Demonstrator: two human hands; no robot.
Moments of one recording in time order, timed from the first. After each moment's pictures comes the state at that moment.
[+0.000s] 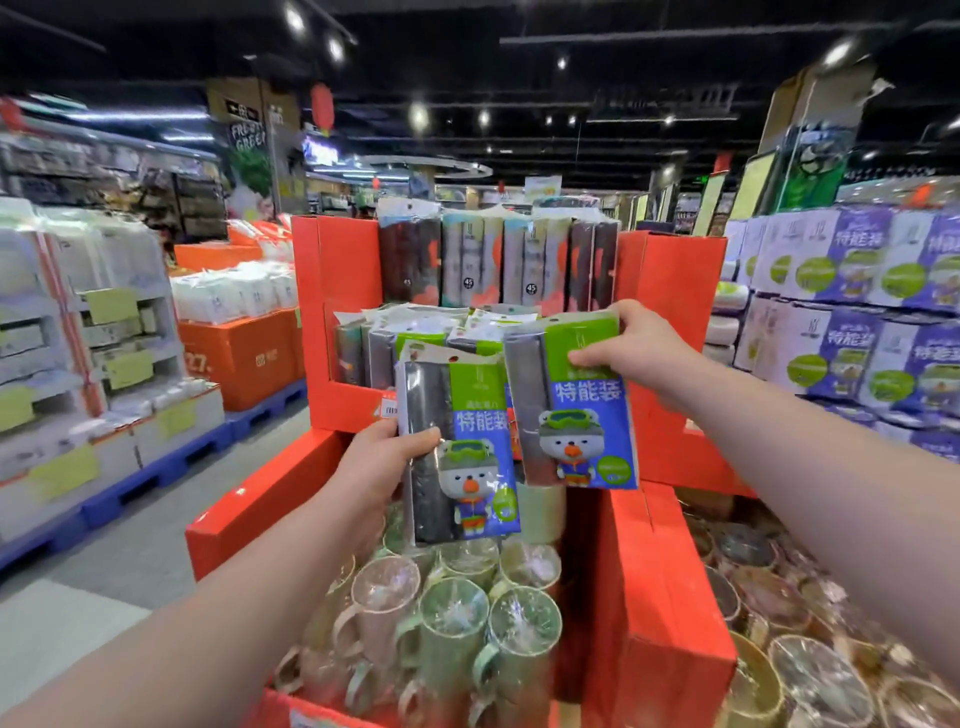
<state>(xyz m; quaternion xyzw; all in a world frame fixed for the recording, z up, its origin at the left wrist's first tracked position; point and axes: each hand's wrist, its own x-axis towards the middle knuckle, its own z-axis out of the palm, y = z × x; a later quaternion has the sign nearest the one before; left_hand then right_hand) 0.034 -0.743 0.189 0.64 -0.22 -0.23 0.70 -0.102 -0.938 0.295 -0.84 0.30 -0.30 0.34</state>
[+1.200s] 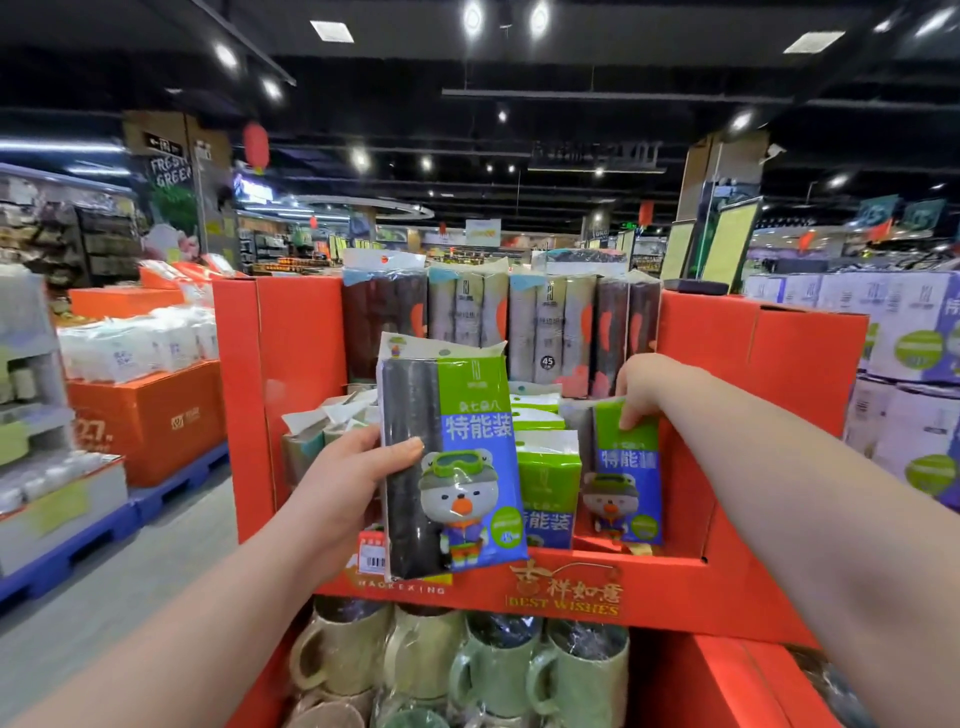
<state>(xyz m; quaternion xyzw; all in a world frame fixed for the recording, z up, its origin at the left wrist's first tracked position) 0.195 -0.816 0.243 0.58 -0.33 -0.26 0.70 0.071 -1.092 0.325 -0.88 0.47 0.02 -0.06</state>
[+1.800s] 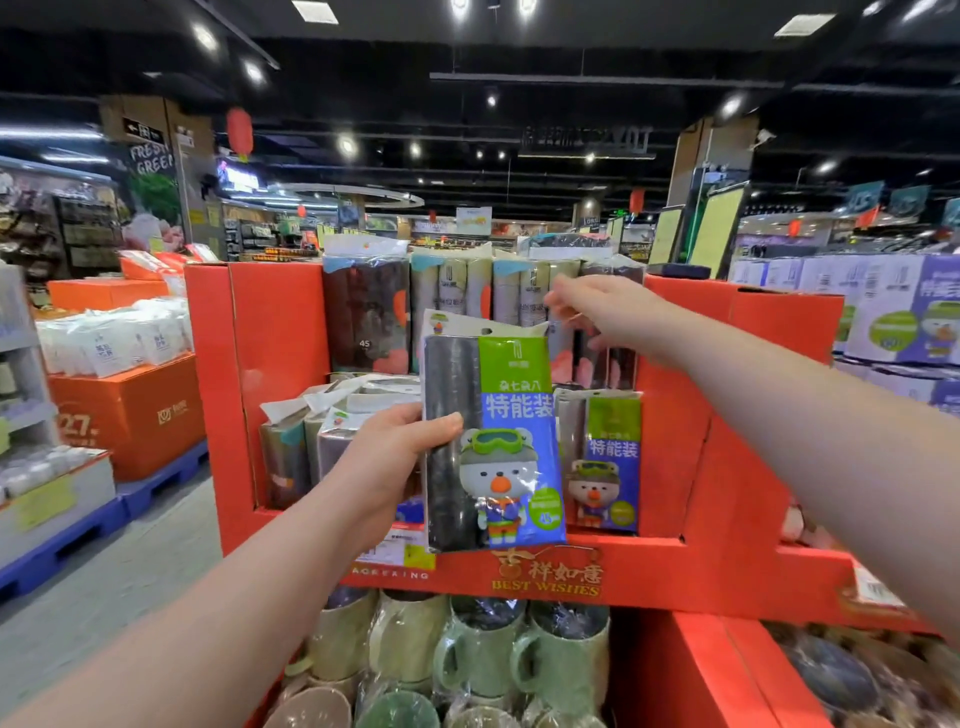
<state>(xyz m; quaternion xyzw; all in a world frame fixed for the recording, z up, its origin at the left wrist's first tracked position) 0.172 -0.848 0.251 0.57 -0.34 -0.30 0.69 0.051 -1.038 0.357 -0.89 0.23 -0.29 0.28</state>
